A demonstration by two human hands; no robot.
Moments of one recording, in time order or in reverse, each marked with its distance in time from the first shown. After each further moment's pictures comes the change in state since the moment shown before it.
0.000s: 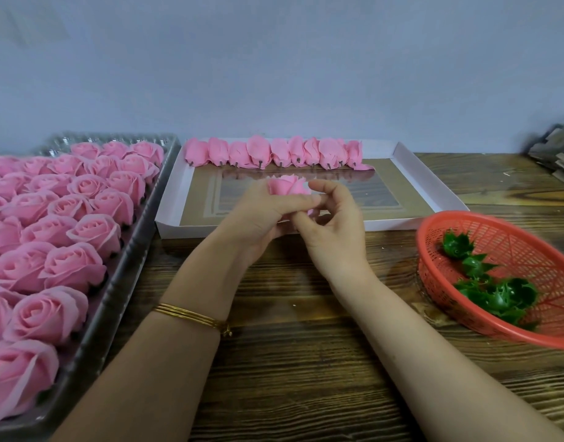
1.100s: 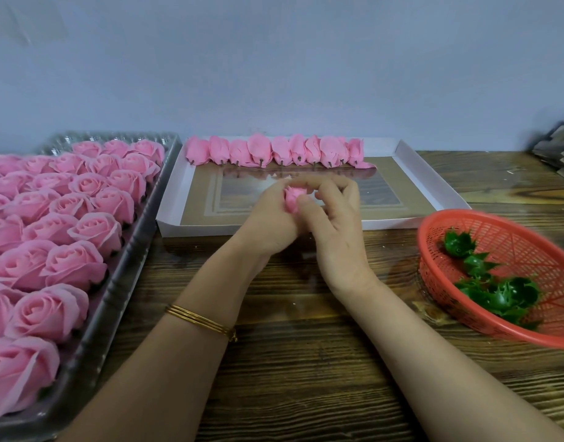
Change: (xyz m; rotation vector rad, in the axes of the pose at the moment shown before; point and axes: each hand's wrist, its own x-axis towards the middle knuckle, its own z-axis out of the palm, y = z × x) left_hand 0.000 -0.011 0.013 0.202 0.003 0.149; right_hand -0.008 -0.007 -0.010 -0.036 -0.130 -0.166
